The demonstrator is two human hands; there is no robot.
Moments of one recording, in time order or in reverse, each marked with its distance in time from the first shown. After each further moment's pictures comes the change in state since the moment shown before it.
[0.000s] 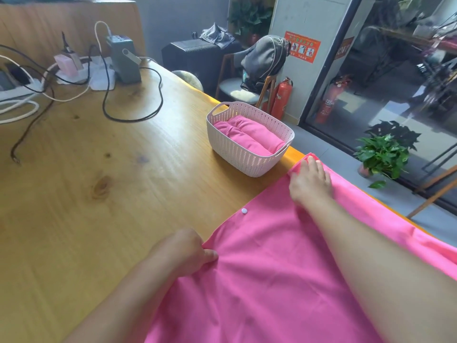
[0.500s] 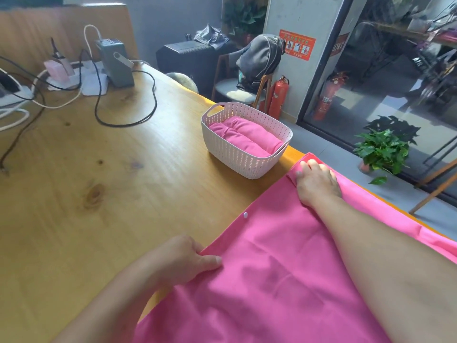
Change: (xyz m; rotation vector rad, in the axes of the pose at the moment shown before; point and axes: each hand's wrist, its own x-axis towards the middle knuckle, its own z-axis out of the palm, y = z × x) left_hand -0.010 0.000 -0.015 -0.306 -0.167 0.077; right_hand 0.031 0.031 0.017 -0.100 0.046 -0.087
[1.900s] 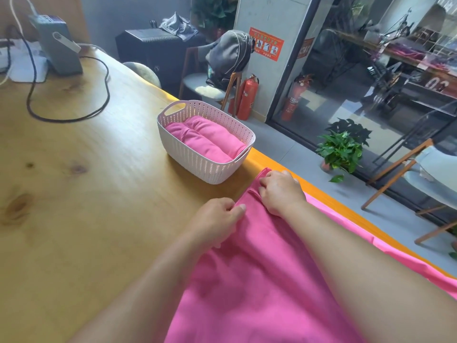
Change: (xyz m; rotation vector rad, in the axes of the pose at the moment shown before) left_hand 0.086 0.113 0.045 -0.309 0.206 0.347; right_hand -0.016 -0.004 -0.030 -0.116 -0.114 -0.140
